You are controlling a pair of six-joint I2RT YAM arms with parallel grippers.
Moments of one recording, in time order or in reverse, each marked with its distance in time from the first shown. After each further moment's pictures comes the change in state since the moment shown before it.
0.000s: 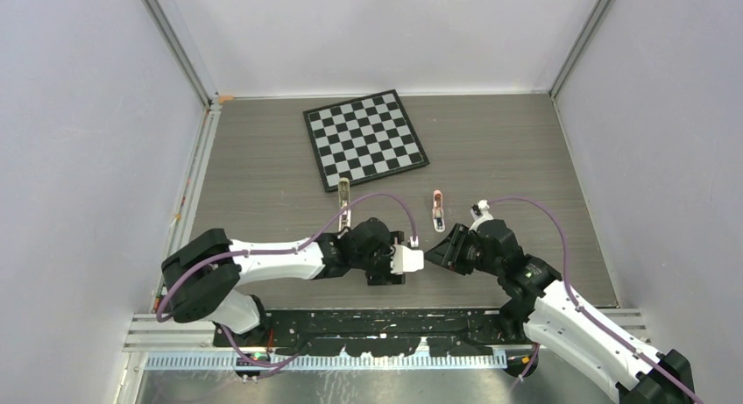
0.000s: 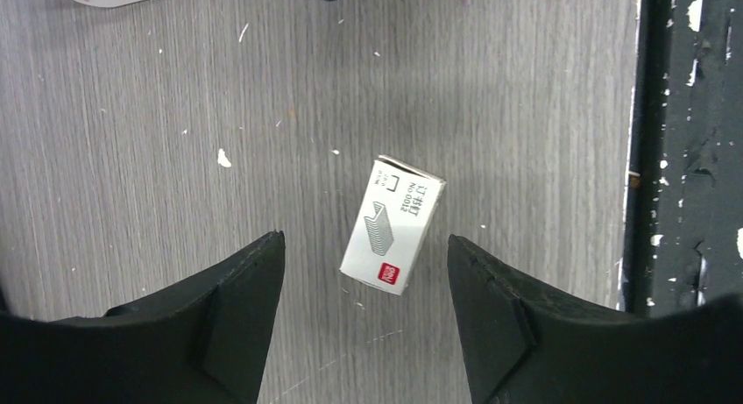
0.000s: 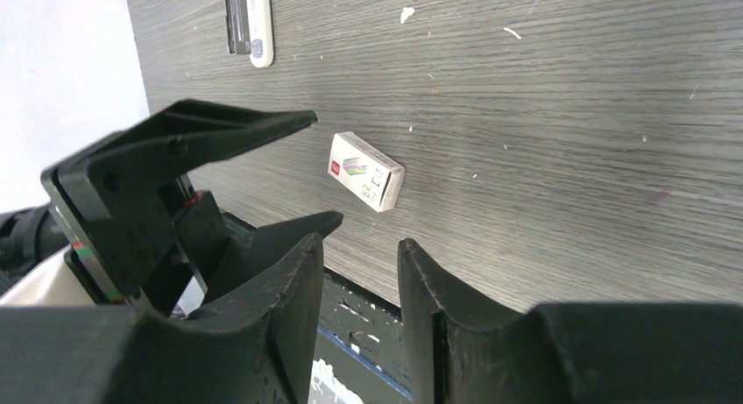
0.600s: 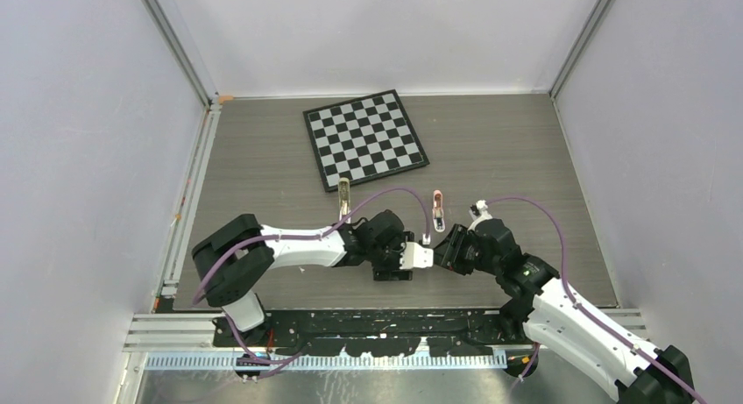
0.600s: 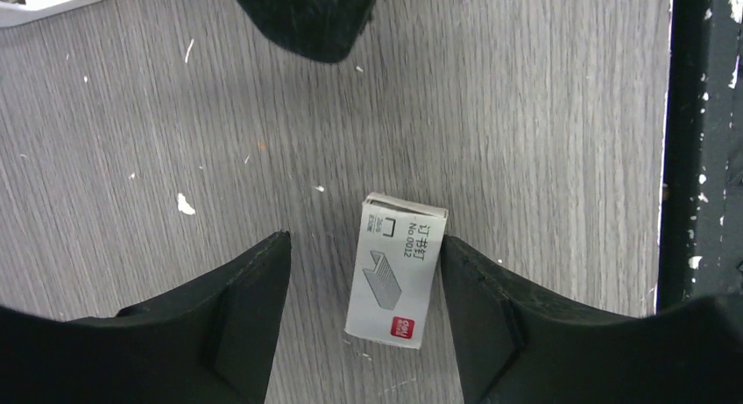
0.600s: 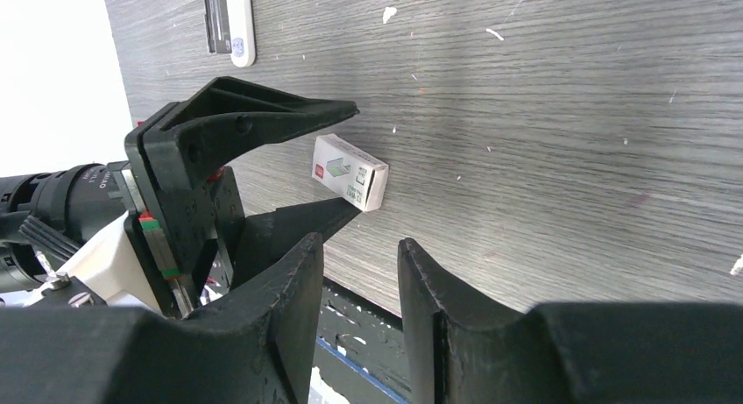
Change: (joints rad) left arm 0.043 0.185 0.135 -0.087 0.105 0.063; right arm -0.002 0.031 -0.002 0.004 0.010 -0.023
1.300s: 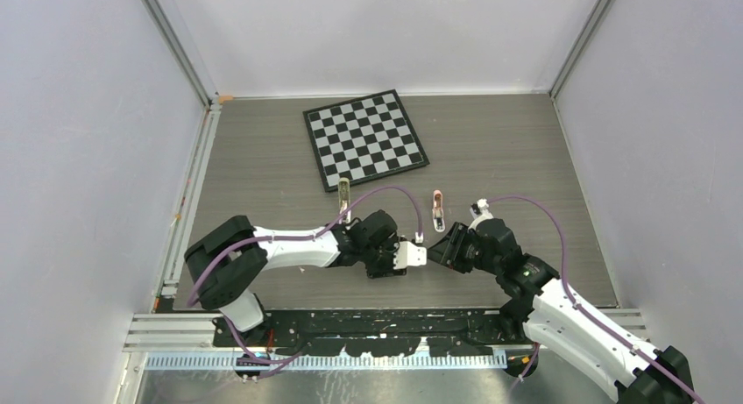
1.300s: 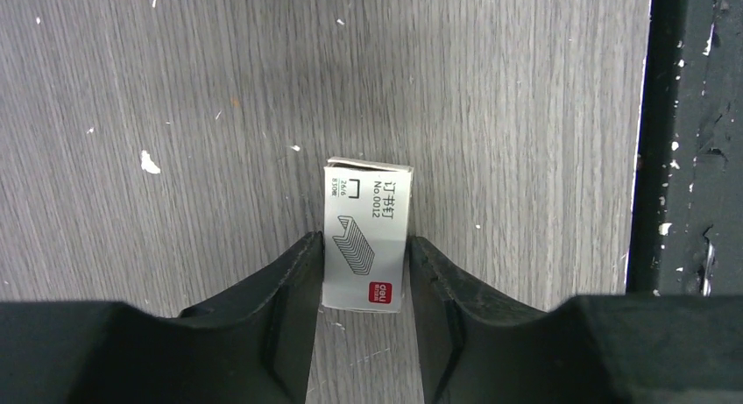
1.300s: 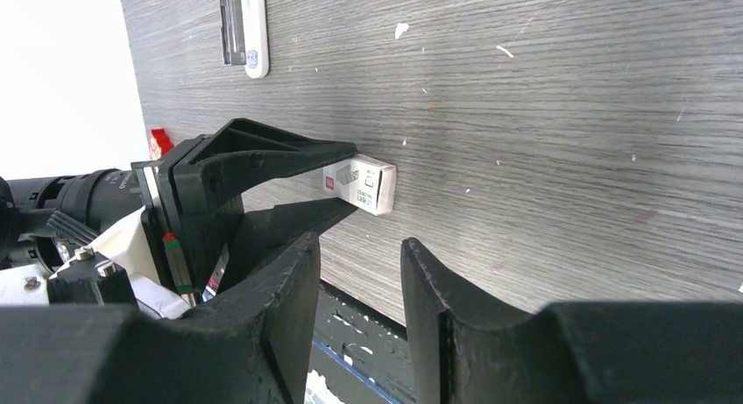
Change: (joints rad) left arm 0.026 -0.024 -0.027 -0.026 0.039 -0.042; right arm -0.010 -0.006 -0.008 0.035 0.003 0.004
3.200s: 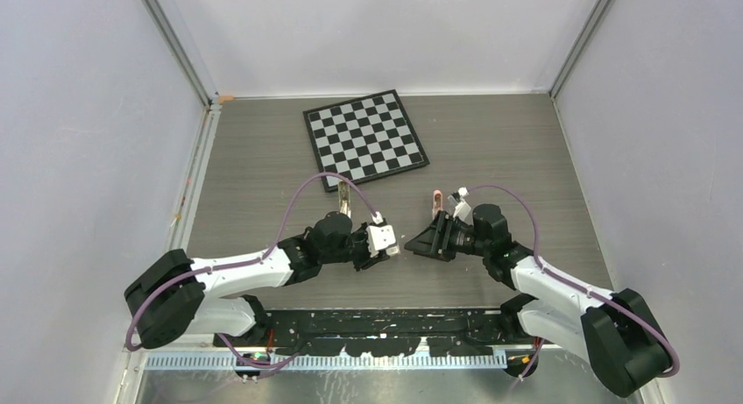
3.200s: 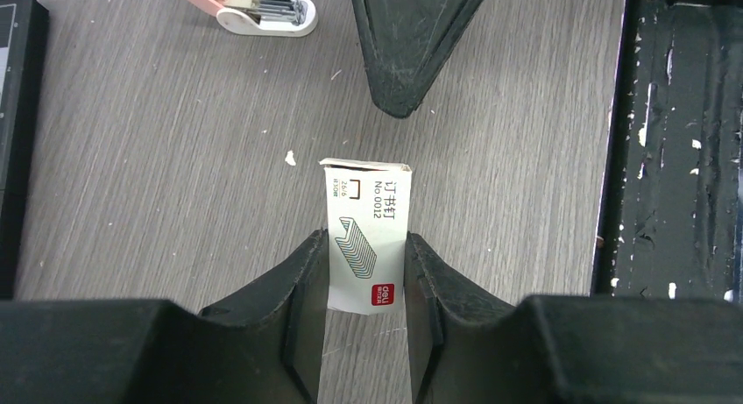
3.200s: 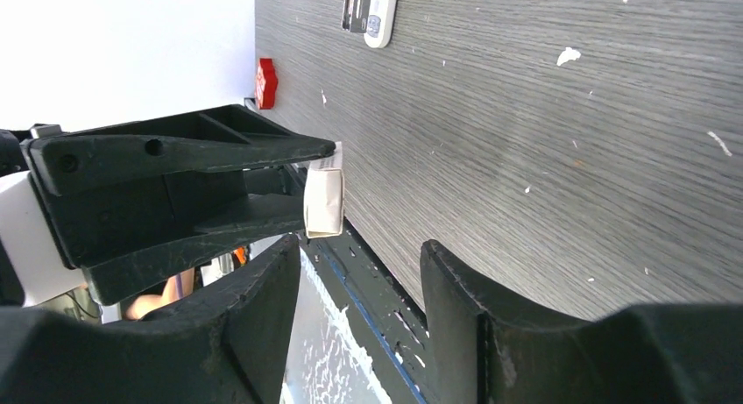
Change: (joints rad) left arm 0.079 -0.383 -0.309 0.381 -0.006 -0.241; right arm -0.143 0.376 -0.060 0.587 -0.446 -0.015
